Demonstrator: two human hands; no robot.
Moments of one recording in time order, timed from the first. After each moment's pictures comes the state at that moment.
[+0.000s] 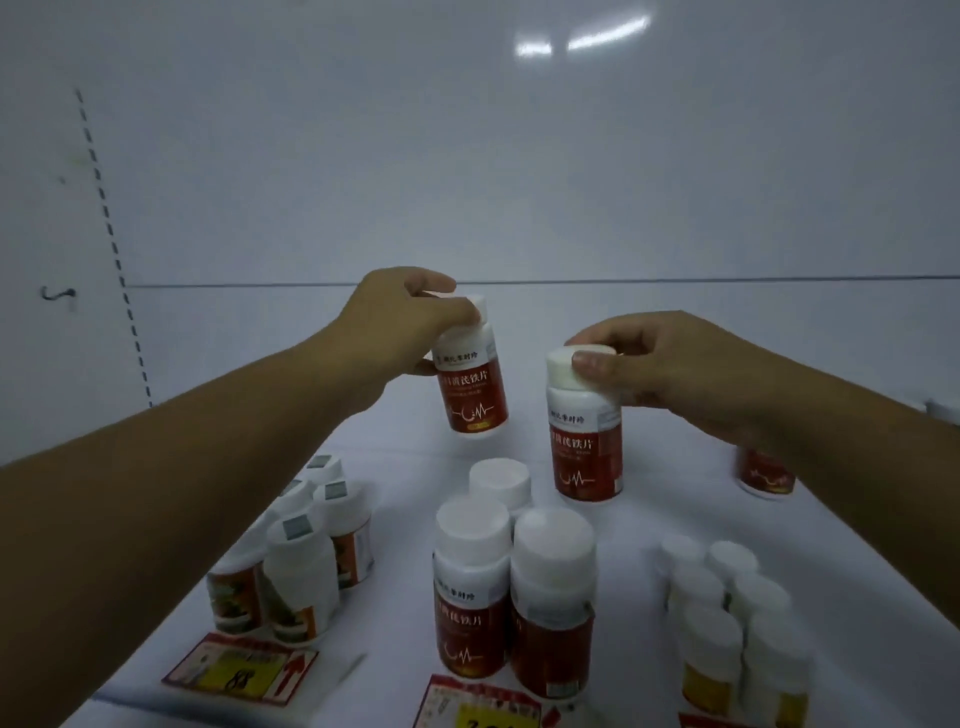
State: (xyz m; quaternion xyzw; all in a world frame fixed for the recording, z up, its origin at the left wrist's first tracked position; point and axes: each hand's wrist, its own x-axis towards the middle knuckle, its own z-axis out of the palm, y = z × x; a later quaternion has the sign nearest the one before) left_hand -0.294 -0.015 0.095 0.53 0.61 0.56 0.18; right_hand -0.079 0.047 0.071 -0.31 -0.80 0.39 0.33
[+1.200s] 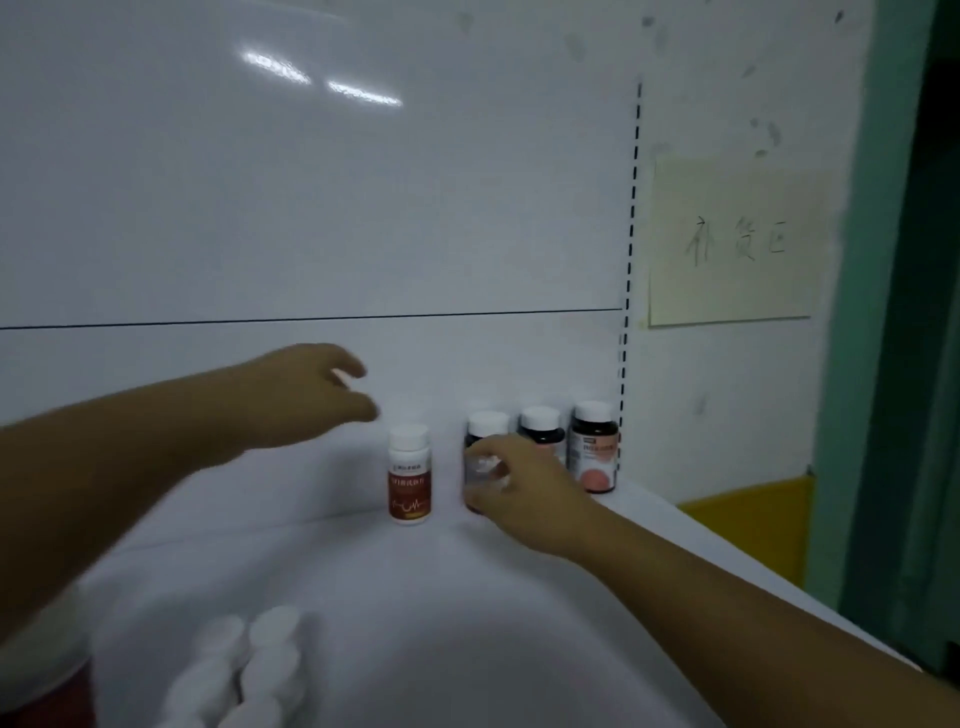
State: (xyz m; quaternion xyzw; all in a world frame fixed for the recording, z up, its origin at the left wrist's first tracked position) left_hand -0.070 0.077 0.084 0.71 0.63 0.29 0.13; right_hand 0.139 0.110 -0.025 -0.52 -0.77 0.13 0.35
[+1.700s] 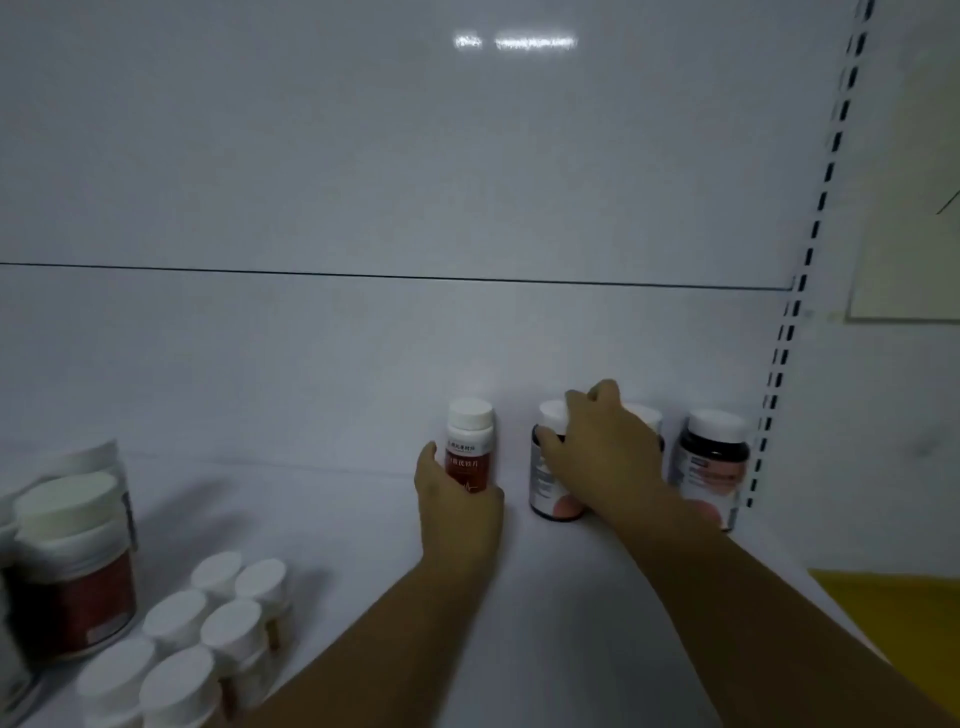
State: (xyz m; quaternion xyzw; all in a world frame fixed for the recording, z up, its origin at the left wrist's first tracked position) left_hand 0.040 0.167 -0.085 0.37 0.65 0.62 0.24; right_hand 0.158 0.210 -0.022 -0.56 -0.77 -0.06 0.31
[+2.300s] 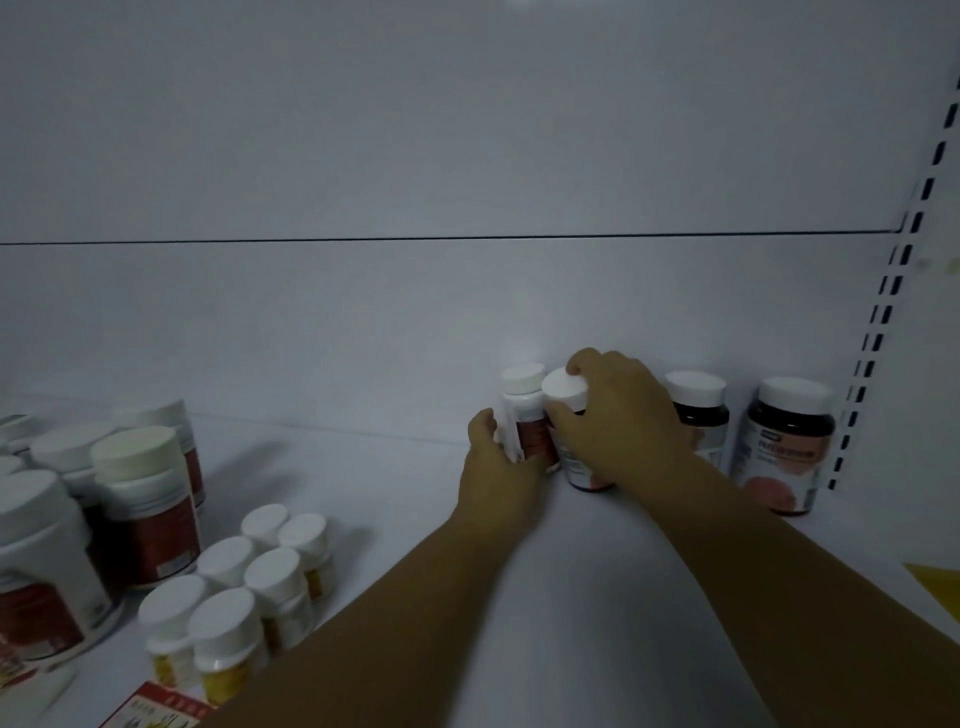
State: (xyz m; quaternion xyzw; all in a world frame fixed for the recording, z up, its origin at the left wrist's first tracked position) left_hand 0.030 0.180 -0.092 0.44 0.65 0.58 0.23; right_hand 0.143 0.210 -0.026 -0.43 -0.82 0.00 0.36
